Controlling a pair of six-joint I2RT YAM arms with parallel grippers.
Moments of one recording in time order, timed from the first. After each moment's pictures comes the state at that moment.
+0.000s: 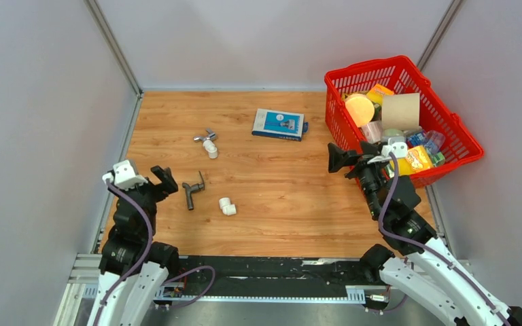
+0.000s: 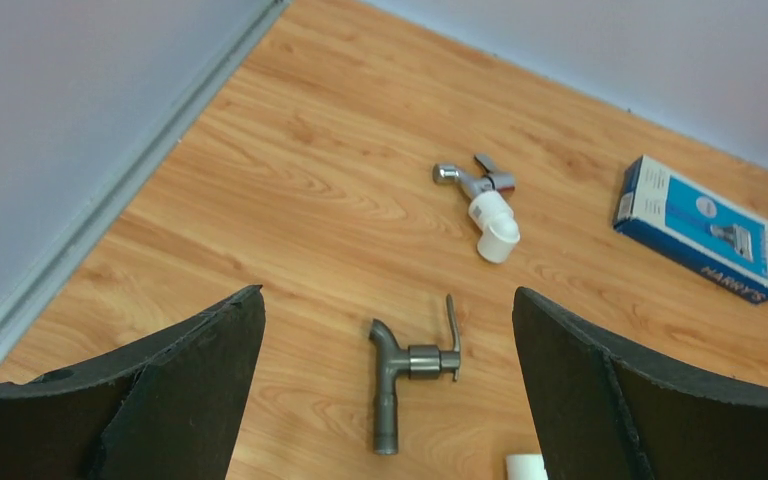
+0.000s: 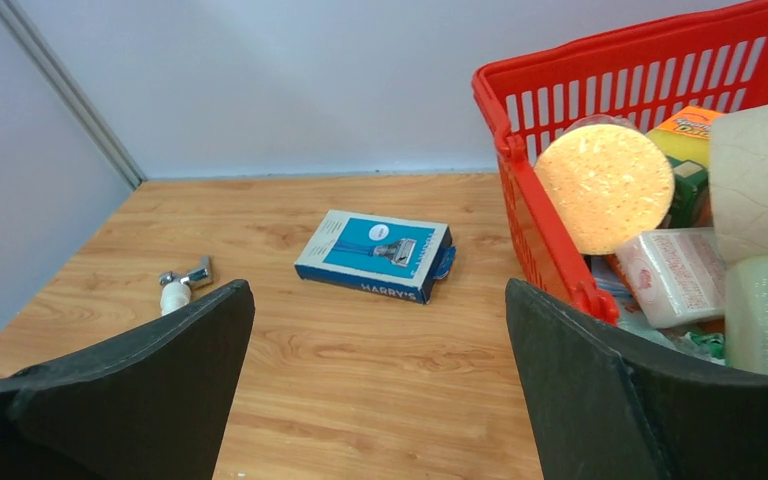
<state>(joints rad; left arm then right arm) -0.26 0.21 0.59 -0.50 -0.50 -0.31 0.68 0.54 0.67 0.01 0.47 0.17</state>
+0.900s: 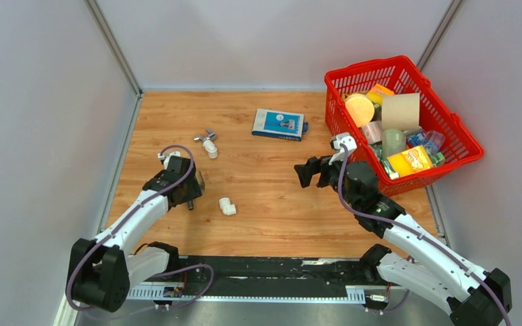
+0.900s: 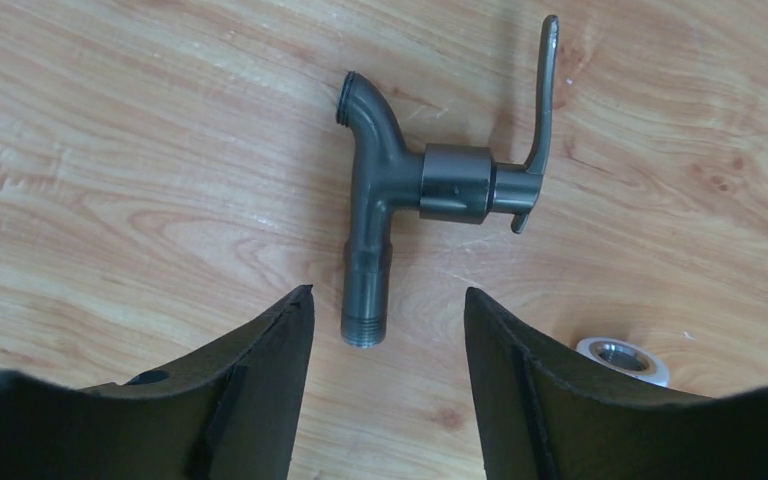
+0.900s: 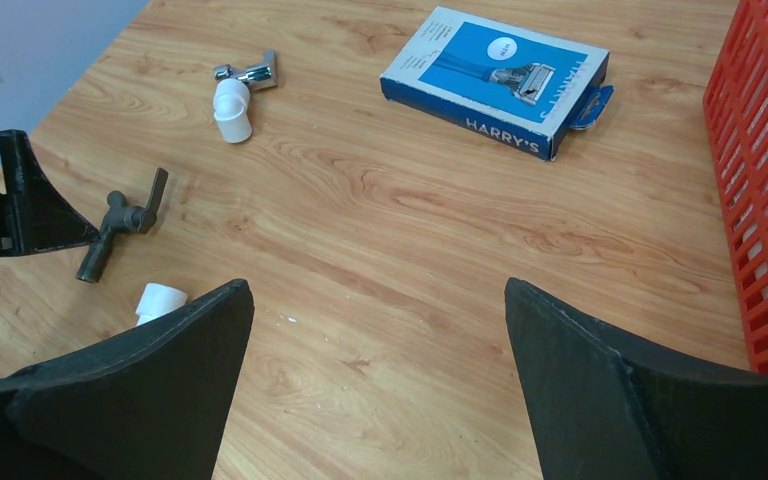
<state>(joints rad) -0.26 1.04 0.60 -0.57 -0.27 -0.58 0.68 0.81 0.61 0.00 0.15 0.27</state>
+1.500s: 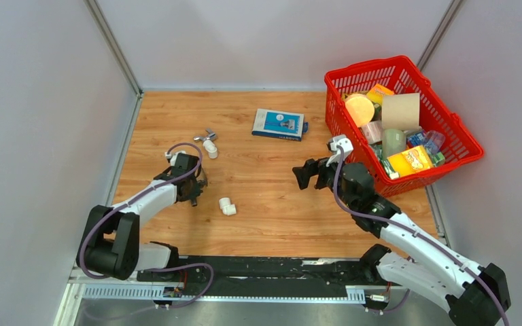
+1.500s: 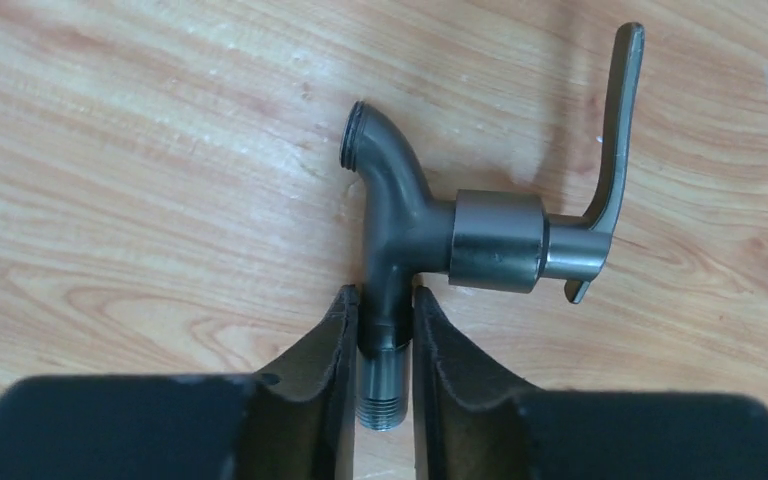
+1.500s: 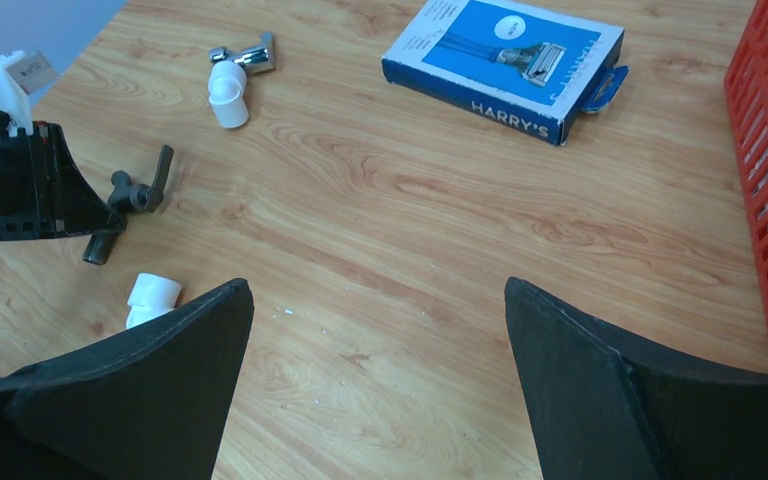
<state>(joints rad) -0.26 1.30 0.58 -0.36 -0.28 -0.57 0.68 0.83 0.57 0.05 0.14 0.27</state>
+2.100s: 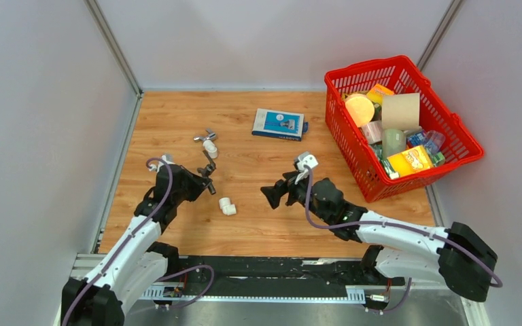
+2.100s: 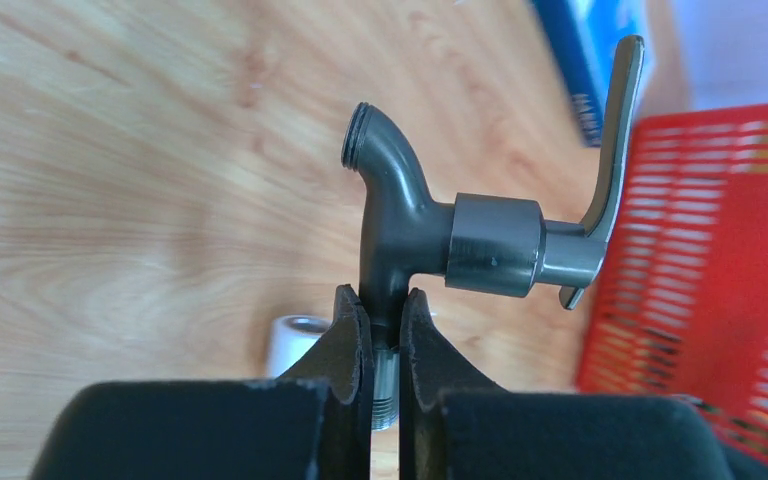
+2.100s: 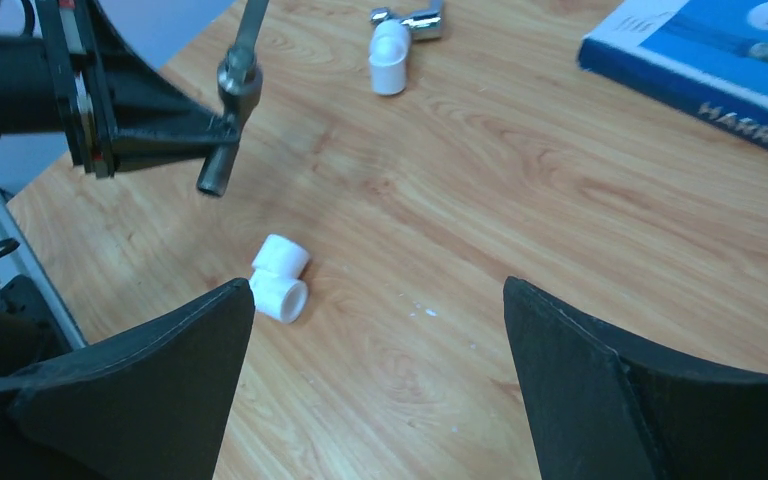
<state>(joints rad) -0.26 0.84 0.43 -0.25 0.01 -1.00 0.94 1.04 0.47 0.42 0.17 0.32</state>
